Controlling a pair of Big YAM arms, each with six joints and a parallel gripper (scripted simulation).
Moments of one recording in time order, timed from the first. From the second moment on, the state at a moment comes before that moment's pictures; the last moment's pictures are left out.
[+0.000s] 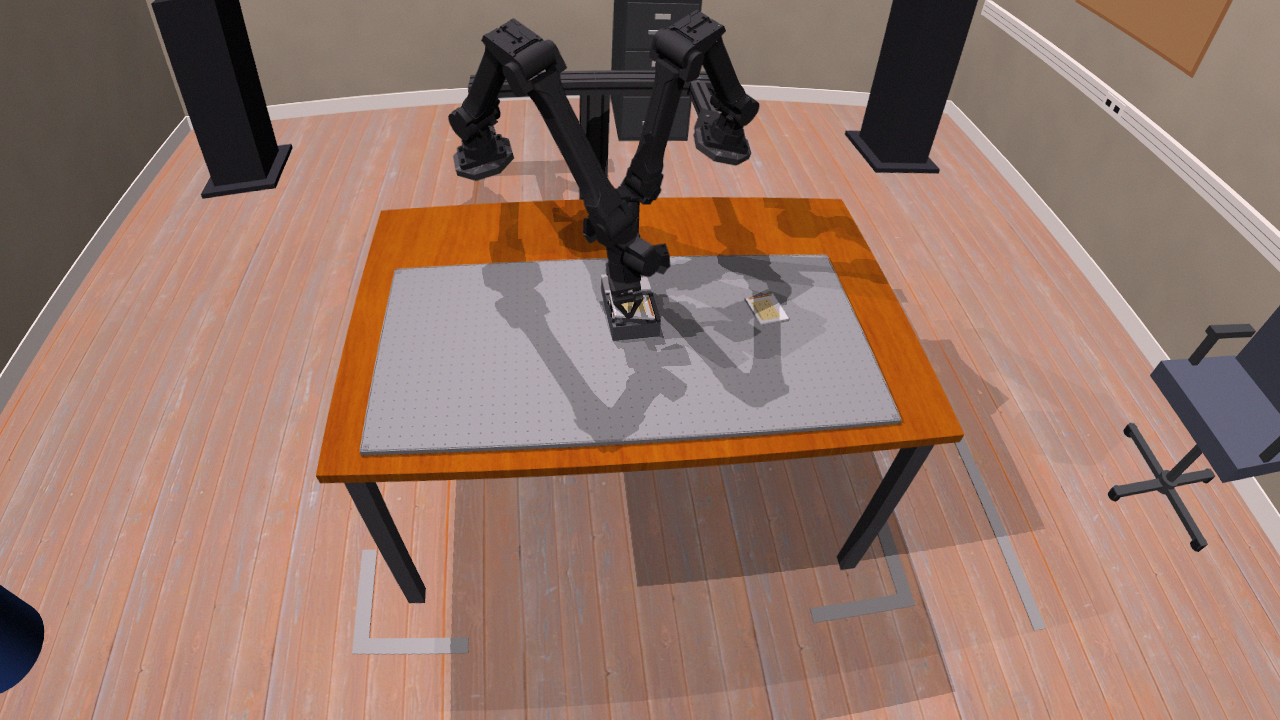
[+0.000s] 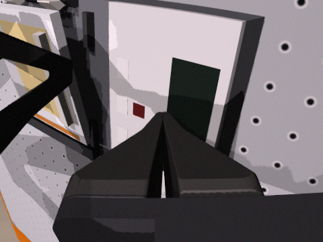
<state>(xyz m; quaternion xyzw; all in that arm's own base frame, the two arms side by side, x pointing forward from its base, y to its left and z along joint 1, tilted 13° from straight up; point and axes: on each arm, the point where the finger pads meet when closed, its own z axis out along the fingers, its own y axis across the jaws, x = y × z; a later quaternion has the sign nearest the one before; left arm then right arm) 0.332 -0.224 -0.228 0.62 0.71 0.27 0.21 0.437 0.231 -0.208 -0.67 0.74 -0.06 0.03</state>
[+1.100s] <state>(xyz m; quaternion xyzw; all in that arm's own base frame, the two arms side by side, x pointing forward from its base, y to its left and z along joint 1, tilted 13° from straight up) 0.332 -0.224 -0.228 0.62 0.71 0.27 0.21 0.437 0.232 -0.209 -0.67 0.74 -0.06 0.03</state>
